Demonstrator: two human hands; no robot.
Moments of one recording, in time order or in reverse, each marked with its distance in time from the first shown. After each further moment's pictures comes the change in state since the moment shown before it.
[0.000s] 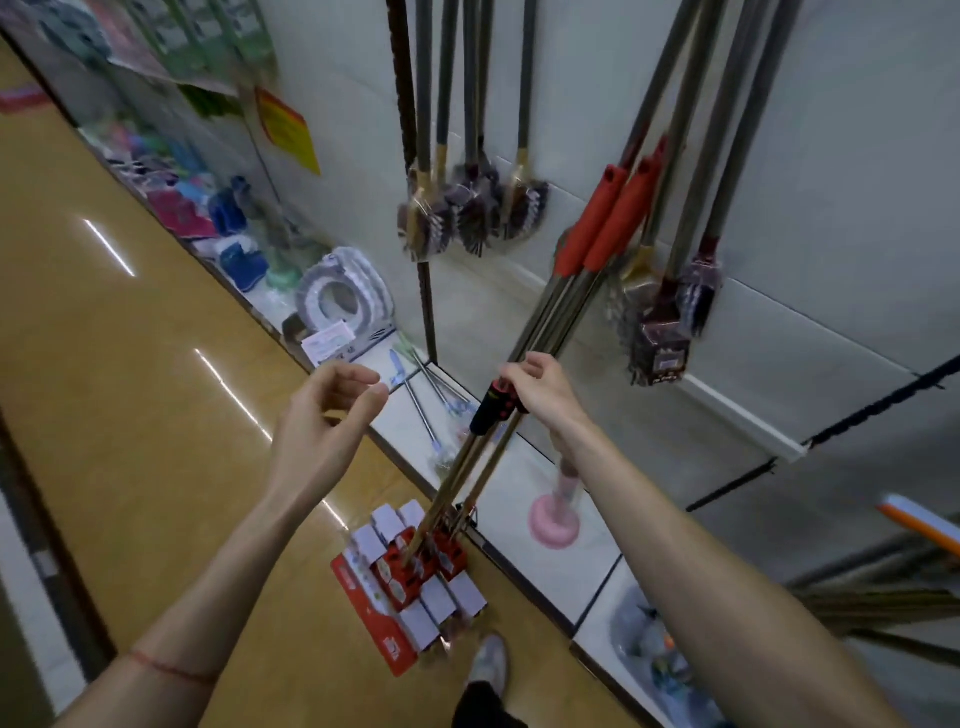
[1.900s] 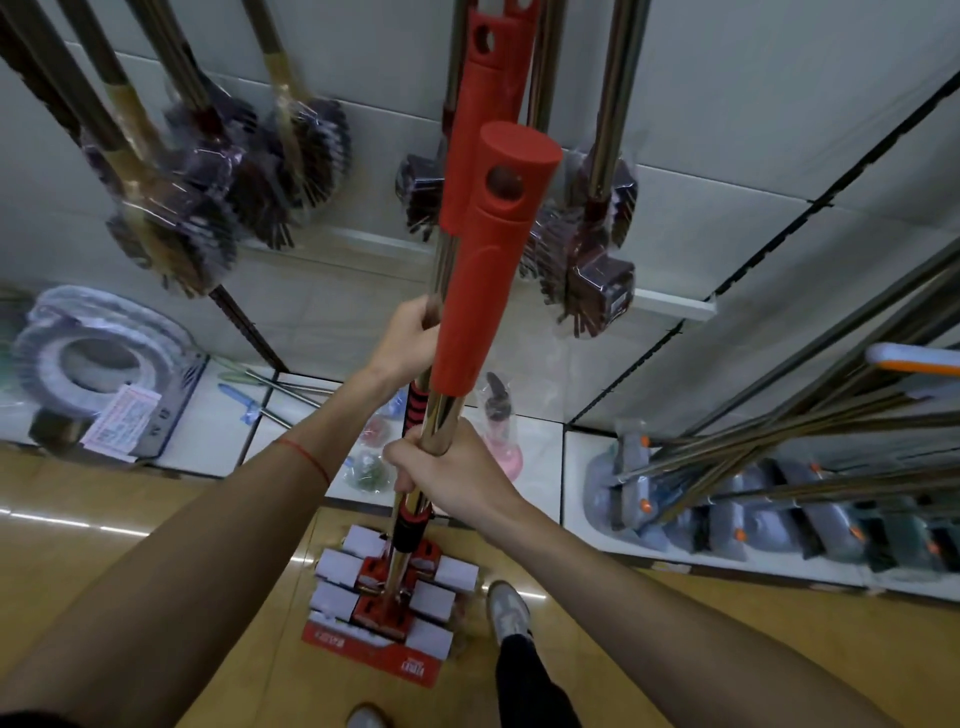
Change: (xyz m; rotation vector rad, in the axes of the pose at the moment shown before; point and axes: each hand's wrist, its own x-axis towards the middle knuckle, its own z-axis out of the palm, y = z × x) left_hand 0.216 -0.046 0.234 0.050 -0.828 -0.071; right_hand 0.019 0.022 0.073 0.100 0.188 0.046
